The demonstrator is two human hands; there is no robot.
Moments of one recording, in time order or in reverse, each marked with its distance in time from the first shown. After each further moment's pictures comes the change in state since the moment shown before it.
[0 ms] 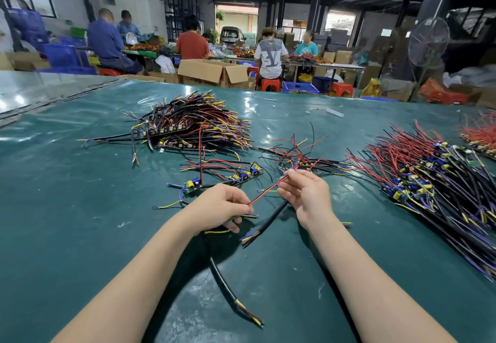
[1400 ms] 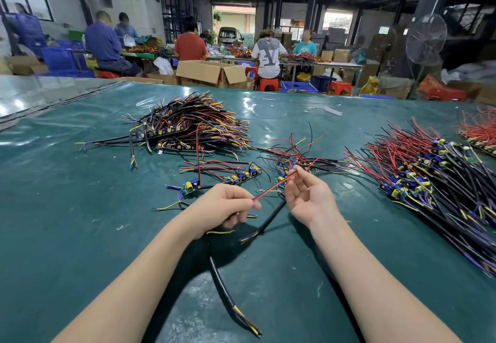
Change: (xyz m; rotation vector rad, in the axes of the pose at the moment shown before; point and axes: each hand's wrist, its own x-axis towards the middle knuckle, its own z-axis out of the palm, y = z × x) left_hand -0.002 0.002 0.004 -0.149 -0.020 0.064; right_hand -0.003 -0.010 -0.003 0.396 0.077 0.281
